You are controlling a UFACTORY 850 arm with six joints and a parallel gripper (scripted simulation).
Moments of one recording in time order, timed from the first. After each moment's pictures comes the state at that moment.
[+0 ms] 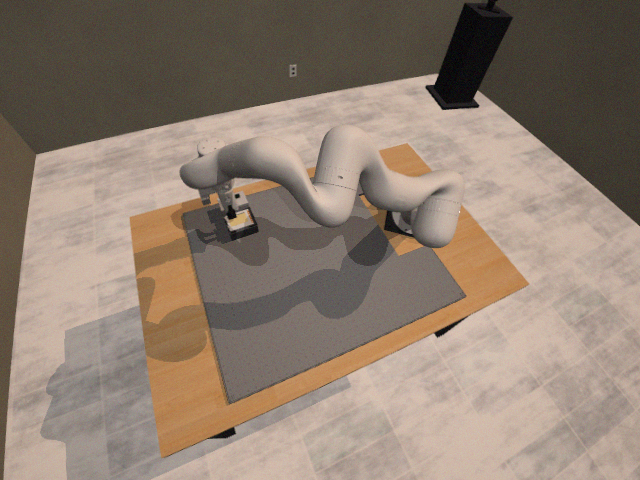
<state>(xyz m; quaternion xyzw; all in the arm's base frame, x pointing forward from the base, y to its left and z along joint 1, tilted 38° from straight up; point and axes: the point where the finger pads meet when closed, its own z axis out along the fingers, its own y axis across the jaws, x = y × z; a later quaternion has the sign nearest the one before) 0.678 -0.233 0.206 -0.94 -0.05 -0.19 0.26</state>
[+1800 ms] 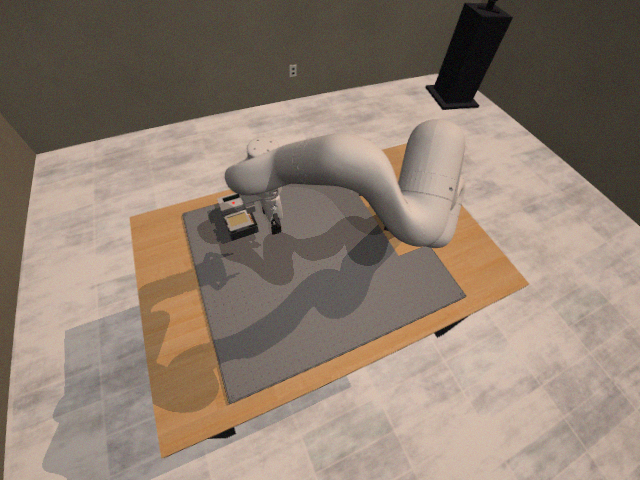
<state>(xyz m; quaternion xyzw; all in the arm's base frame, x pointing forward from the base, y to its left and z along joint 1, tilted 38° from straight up) 0.514 -0.140 0.298 -0.94 -0.05 -0.19 0.26</state>
